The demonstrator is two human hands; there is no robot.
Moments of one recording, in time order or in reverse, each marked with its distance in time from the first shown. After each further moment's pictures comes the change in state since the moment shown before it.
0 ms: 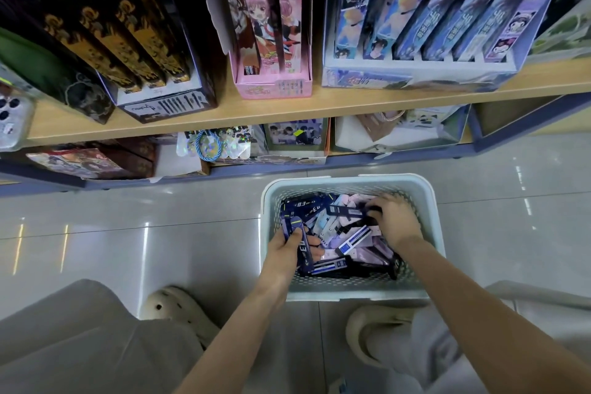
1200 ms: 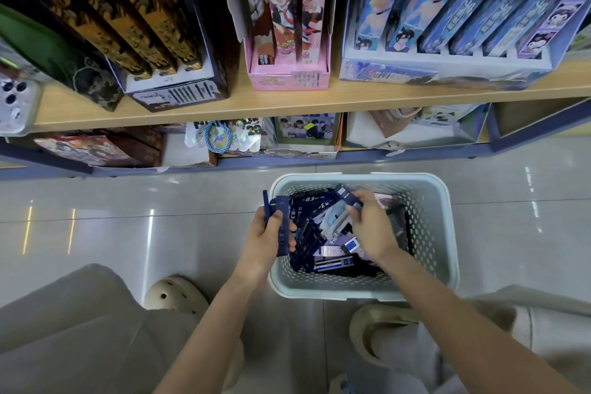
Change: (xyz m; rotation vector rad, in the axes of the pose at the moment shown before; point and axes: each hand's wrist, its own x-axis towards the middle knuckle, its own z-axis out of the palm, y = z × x) left_hand 0.012 0.013 -0.033 0.029 0.061 0.190; right_hand -0.015 -0.065 0.016 0.459 0.025 0.056
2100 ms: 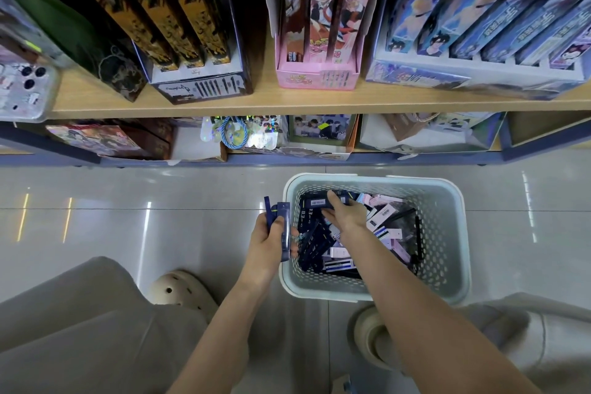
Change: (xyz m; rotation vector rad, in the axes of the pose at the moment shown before) left_hand -0.002 -0.006 -0.016 0.005 0.048 -0.007; right_hand 0.022 -0.058 0.047 0.889 0.090 0.758
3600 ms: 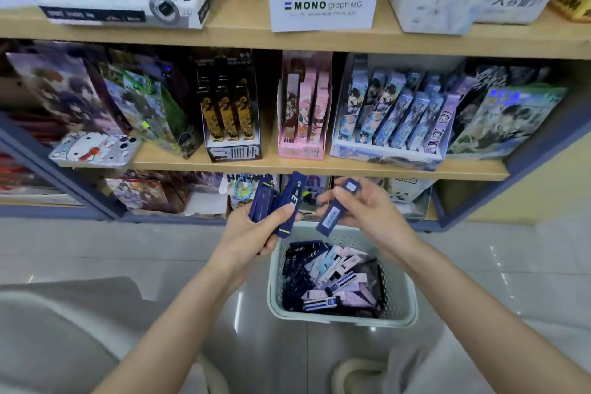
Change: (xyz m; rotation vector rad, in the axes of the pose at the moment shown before) left_hand -0.113 0.104 -0.022 -0.056 -0.180 0.378; right_hand -0.230 -0.095 -0.085 -0.274 -0.678 -0.838
